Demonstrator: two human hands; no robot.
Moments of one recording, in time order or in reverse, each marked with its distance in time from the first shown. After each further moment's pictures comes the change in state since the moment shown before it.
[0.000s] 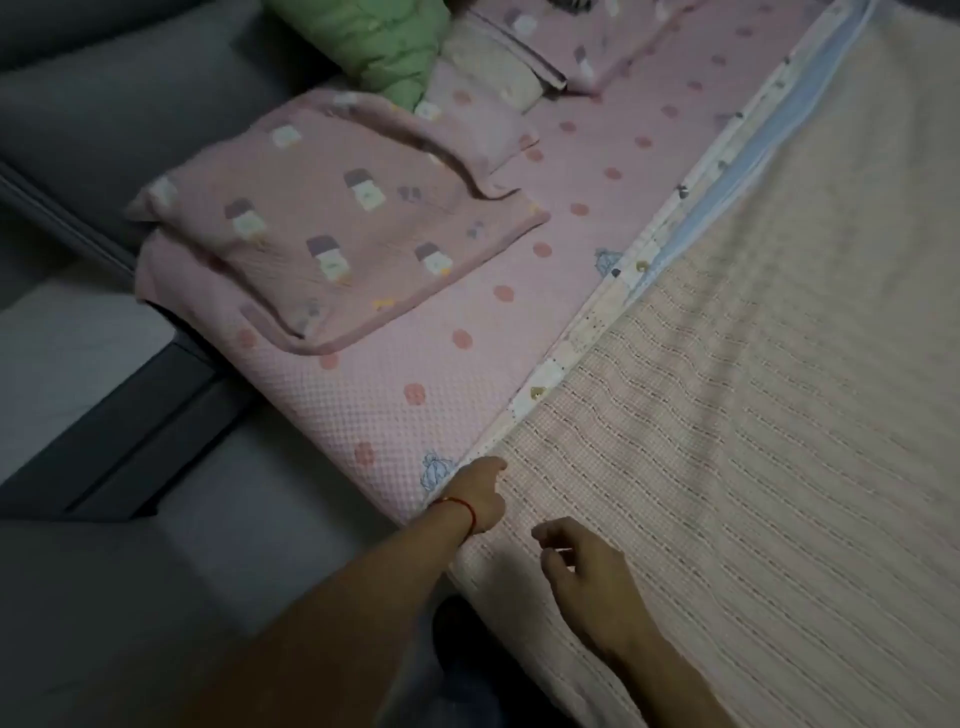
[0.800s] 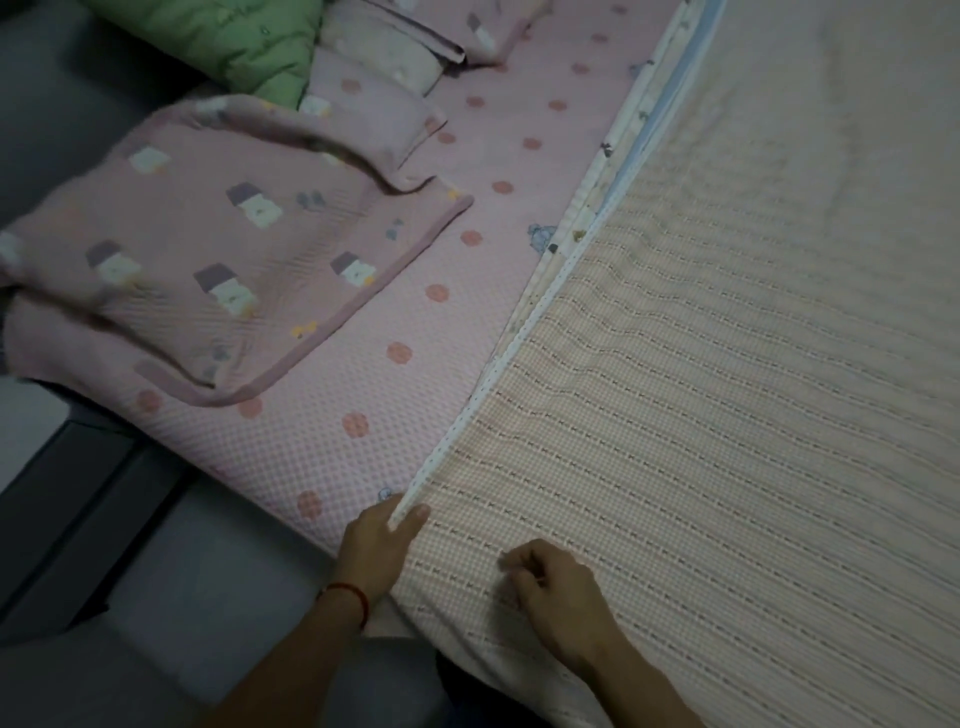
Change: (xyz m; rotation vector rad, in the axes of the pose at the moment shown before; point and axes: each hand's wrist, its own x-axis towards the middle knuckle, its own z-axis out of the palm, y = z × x) left_hand -0.015 -0.054 -0.014 -0.370 0.320 0.040; right_hand 0.041 0.045 0.033 0.144 -0.007 0.219
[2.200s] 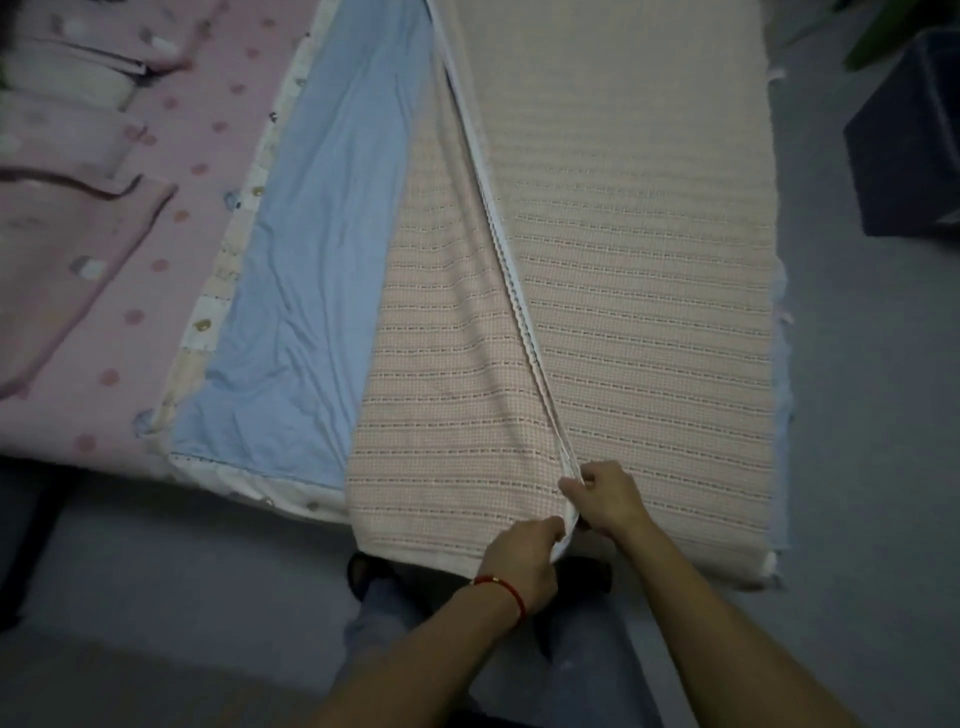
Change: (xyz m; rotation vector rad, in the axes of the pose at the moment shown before) left_hand -0.435 0.154 0.473 0.700 -0.670 0.433; right_hand -0.313 0.375 -0.304 0.135 0.316 0.289
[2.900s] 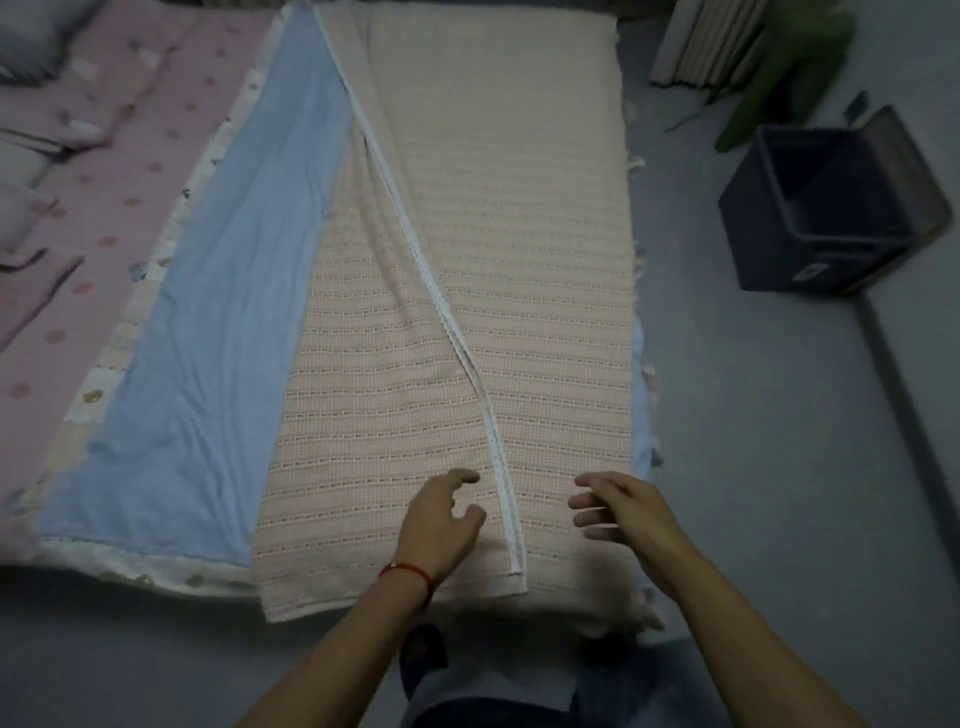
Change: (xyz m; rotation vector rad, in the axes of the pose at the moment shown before) left_hand 0.045 0.124 -0.041 -0.305 0.356 -0.052; right_hand -0.043 0.062 -0.203 0.594 0.031 0.043
